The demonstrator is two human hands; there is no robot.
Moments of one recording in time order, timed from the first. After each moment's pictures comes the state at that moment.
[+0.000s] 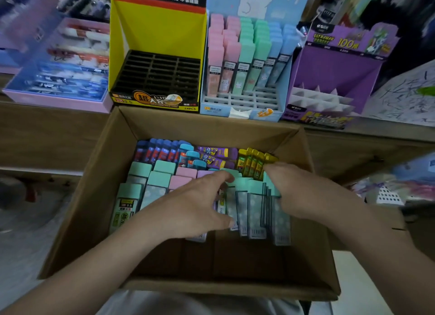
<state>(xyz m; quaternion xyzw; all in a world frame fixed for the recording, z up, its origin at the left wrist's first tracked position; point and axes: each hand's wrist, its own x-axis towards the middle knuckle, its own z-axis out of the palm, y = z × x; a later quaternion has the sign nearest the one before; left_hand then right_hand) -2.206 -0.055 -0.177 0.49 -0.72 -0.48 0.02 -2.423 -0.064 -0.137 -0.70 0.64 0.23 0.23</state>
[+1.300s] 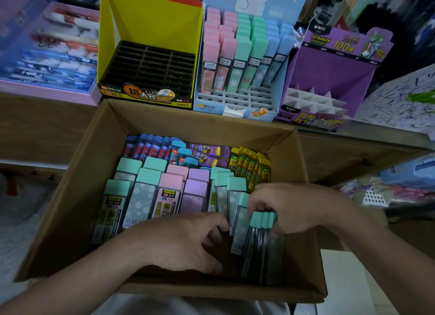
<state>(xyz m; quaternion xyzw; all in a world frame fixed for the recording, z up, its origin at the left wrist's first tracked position) -2.202 -0.028 -0.186 0.41 -0.70 -0.58 -0.11 -2.436 -0.060 -0.137 -0.72 0.51 0.28 0.38</state>
